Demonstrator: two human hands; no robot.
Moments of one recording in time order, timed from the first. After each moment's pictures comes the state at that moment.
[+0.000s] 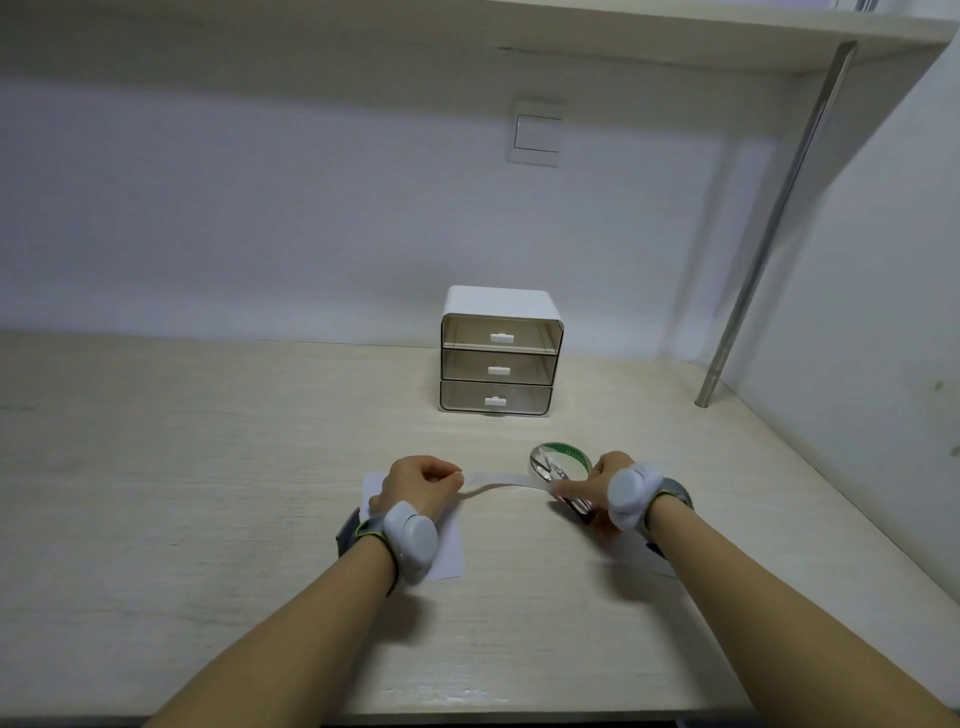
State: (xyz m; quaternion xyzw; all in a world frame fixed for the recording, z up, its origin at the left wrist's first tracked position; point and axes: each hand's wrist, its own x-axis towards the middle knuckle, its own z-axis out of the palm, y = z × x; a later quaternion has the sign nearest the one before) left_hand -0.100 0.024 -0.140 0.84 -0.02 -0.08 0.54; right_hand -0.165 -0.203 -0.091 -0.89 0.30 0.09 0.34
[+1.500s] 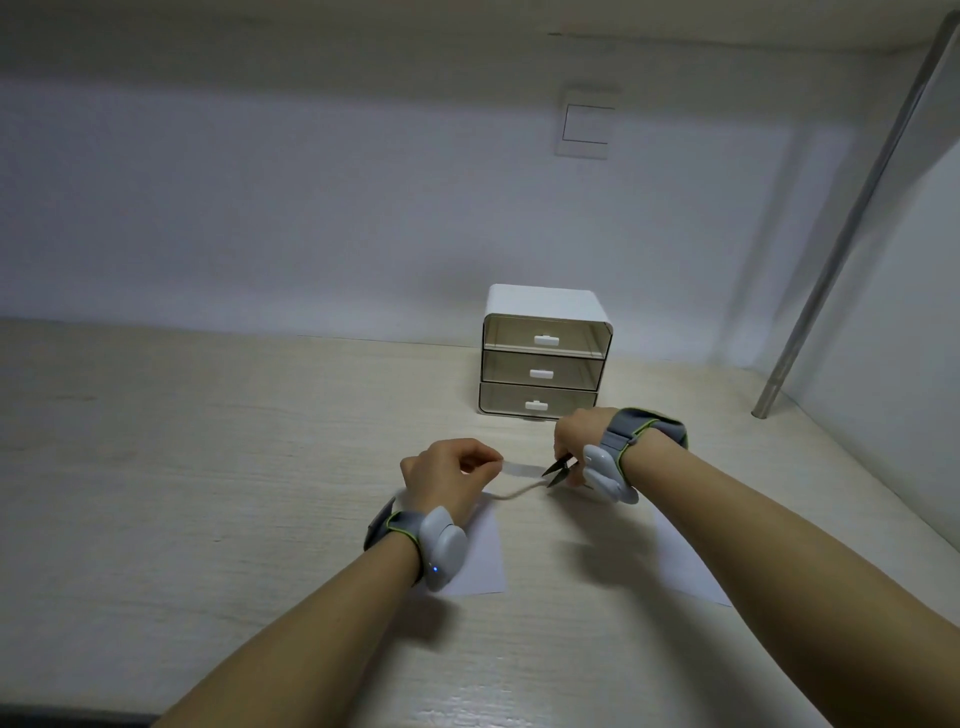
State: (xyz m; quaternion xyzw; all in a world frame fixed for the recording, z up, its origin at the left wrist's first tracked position) left_hand -0.105 0.030 -0.111 0.87 -0.12 0.05 0.47; right_hand -0.104 -0.144 -0.032 -0.98 -0.01 0.18 -0.09
